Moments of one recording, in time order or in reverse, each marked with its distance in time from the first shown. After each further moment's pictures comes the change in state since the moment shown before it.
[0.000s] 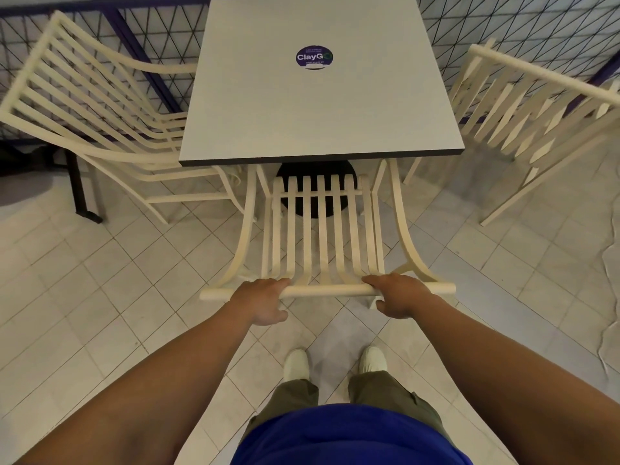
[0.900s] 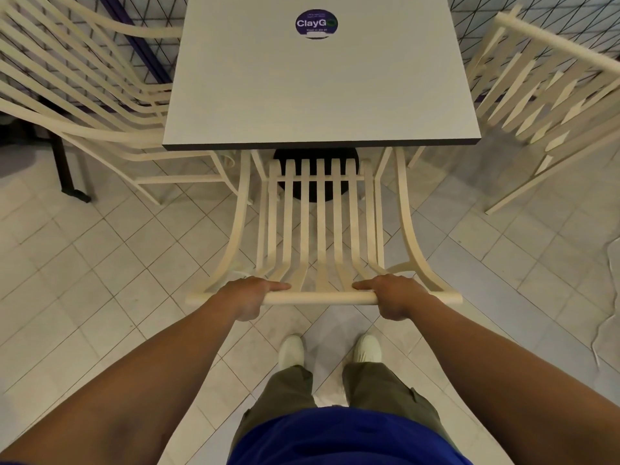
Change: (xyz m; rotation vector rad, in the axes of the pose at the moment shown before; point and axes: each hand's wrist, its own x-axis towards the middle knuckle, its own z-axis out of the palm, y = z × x) left_hand 0.038 -0.020 0.000 -0.028 -0.166 -0.070; right_hand 0.039 0.010 0.006 -0.018 -0.123 -0.018
